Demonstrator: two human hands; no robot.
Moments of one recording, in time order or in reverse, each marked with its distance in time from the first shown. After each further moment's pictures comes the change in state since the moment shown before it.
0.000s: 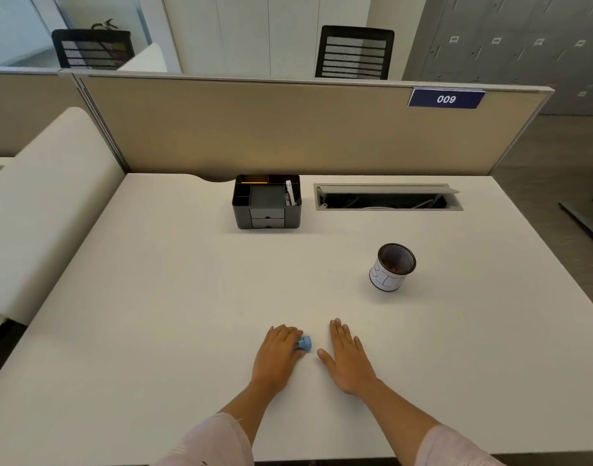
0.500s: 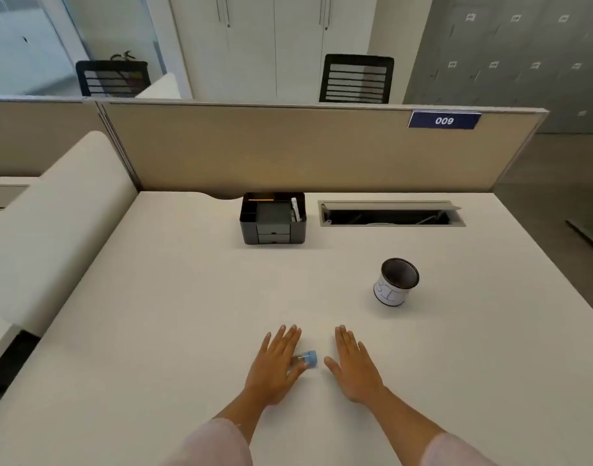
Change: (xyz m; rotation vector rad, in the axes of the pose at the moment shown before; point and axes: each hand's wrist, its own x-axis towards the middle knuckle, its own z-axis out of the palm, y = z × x) left_hand -0.005 -0.013 -0.021 0.185 -0.125 0.044; right_hand -0.003 -0.006 -0.018 -0.057 0.039 -0.028
